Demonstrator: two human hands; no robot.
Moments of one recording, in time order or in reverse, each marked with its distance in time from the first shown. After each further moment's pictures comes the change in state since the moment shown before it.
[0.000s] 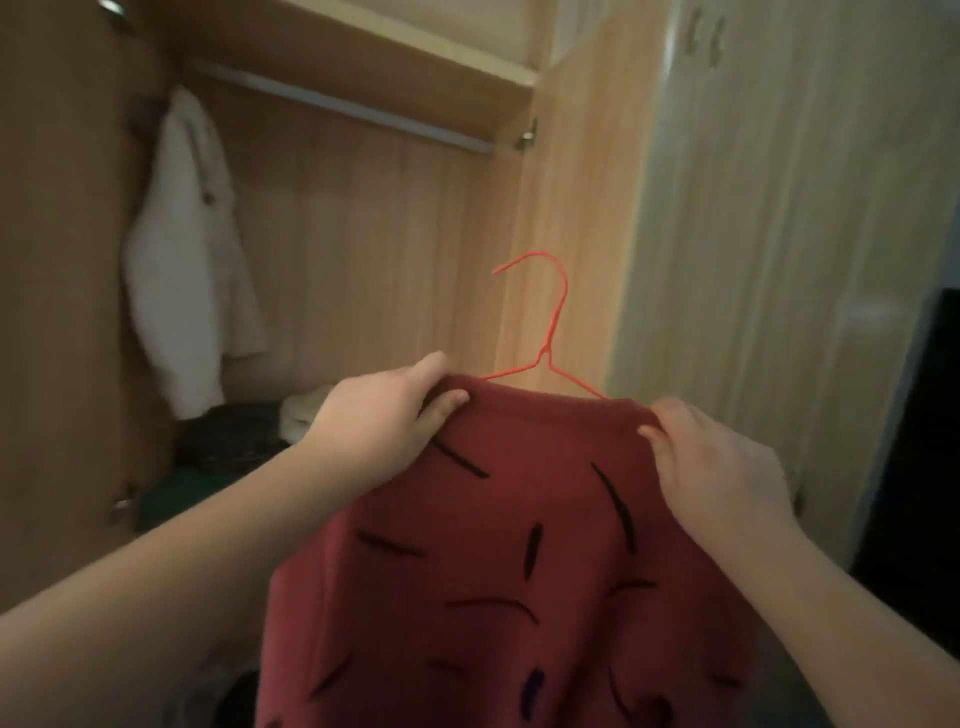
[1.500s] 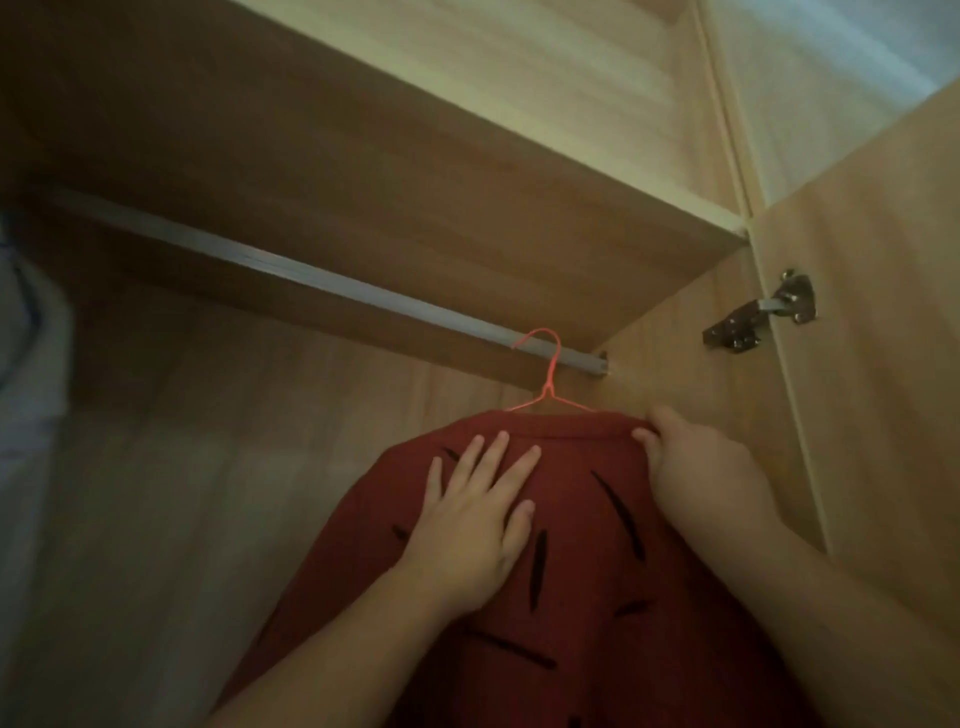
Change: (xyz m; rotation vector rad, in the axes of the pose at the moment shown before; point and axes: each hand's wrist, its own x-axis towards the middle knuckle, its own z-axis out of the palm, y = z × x) left_hand 0.580 -0.431 0.349 0.009 0.280 0.167; right_hand 0.610 -0.026 0.530 0.006 0.263 0.208
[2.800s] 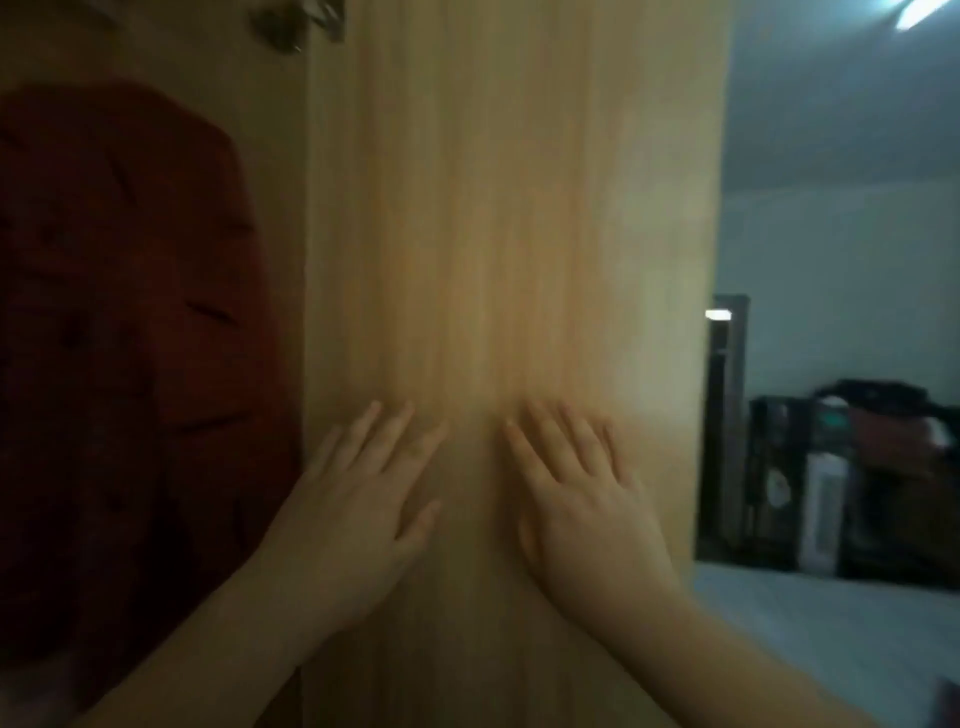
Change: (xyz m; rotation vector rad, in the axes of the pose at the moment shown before) left_hand -0.225 0.283 -0.034 -0.673 -0.347 0.461; right_hand -0.360 0.032 -0.299 -0.904 -0.511 0.151
